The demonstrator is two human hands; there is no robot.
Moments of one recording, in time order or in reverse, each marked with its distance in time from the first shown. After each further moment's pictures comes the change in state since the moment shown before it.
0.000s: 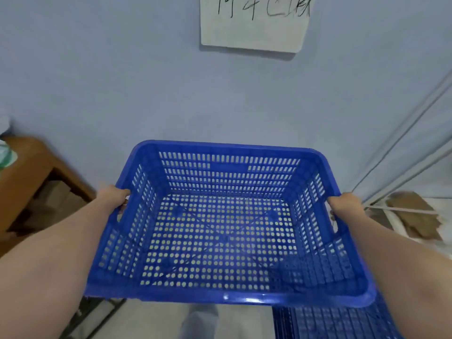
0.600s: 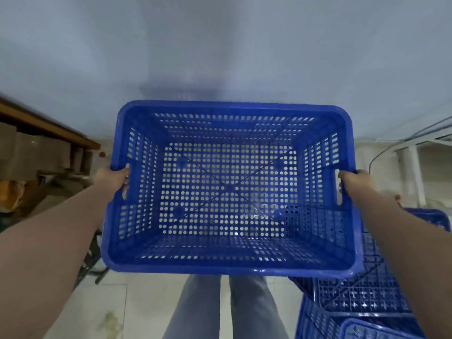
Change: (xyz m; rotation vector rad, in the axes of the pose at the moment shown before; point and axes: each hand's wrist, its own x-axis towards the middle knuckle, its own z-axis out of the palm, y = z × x) left_hand 0.165 -0.069 0.164 -0.017 -0.143 -0.279; right_hand 0.157 0.037 0.215 0.216 -0.111 0.333
